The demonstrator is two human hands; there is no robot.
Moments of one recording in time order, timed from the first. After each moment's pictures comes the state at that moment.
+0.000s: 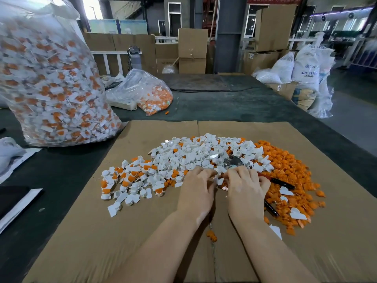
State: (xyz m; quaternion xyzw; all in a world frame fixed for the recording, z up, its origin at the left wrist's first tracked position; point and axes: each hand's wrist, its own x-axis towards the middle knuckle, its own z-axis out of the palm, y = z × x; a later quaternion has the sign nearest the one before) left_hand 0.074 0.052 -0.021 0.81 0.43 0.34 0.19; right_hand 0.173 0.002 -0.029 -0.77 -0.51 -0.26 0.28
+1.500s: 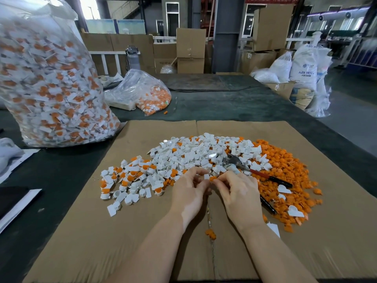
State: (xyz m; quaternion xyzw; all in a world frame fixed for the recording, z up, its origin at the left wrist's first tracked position) left_hand 0.060 0.050 -0.022 0.65 0.41 0.40 0.50; right_hand 0.172 -0.008 -0.021 -0.69 -0.59 -0.11 0.40
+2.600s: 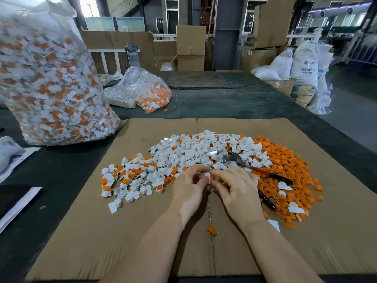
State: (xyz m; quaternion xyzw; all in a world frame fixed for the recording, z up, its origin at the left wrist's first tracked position) left_hand 0.060 0.051 -0.024 0.62 0.42 0.41 0.52; right_hand 0.173 -0.010 -0.021 -0.67 -0.62 -0.12 0.39
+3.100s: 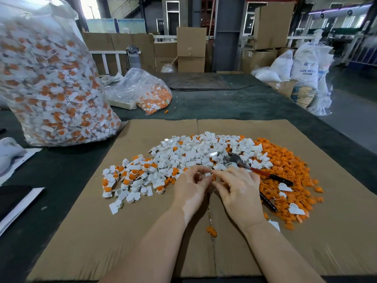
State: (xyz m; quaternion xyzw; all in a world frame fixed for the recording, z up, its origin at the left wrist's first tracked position) left_hand 0.062 0.051 -0.019 0.65 0.43 0.40 0.49; right_hand 0.174 -0.010 -0.018 -0.67 -0.63 -0.15 0.37
